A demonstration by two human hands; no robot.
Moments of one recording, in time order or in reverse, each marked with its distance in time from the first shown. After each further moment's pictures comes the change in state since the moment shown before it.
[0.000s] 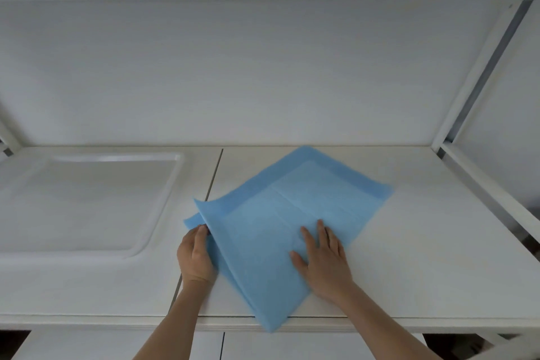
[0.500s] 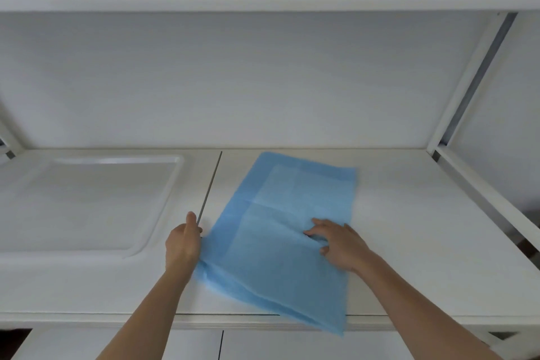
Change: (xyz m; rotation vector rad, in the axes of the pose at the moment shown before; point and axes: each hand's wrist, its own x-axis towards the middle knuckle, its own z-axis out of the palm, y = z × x) left_hand 0.019 0.035 -0.011 0.356 -0.021 -0.287; right_hand 0.023 0.043 -0.048 0.036 -0.151 -0.140
